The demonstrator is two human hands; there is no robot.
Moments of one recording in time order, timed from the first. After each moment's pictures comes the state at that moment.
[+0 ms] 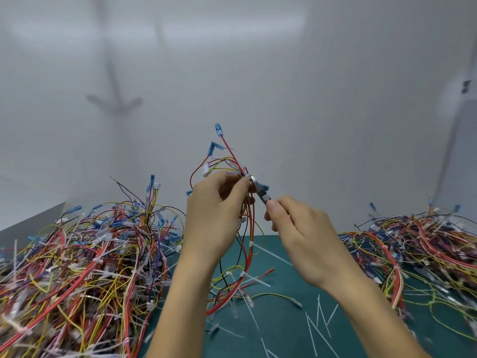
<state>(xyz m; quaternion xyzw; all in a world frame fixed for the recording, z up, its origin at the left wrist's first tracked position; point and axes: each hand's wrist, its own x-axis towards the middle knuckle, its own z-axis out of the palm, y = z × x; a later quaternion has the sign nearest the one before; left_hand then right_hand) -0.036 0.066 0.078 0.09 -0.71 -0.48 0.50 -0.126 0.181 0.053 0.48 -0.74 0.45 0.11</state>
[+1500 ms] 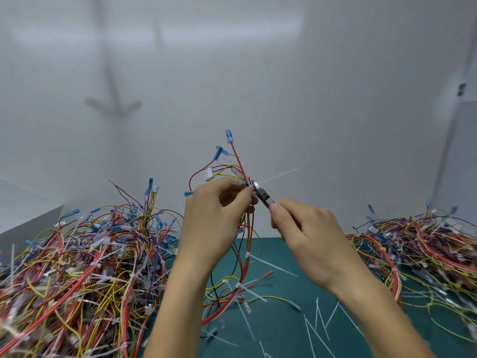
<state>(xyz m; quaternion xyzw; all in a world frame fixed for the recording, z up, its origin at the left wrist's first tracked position) -0.034 0.062 0.077 0.10 -0.77 -0.41 0.48 -0.129 0.191 0.059 0.49 -0.74 0.44 0.12</state>
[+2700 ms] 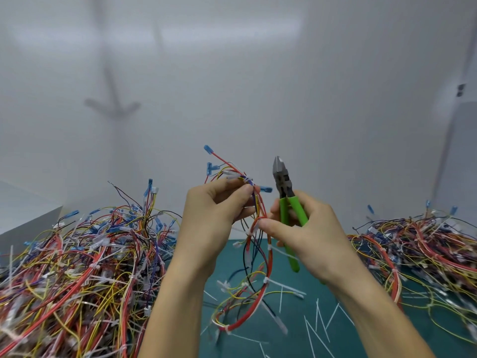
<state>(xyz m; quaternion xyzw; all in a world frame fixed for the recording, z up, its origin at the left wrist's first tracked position) -0.032 0.066 0.080 0.08 -0.64 -0.62 0.44 -0.131 0.184 0.060 0.42 -0.67 0.61 -0.02</state>
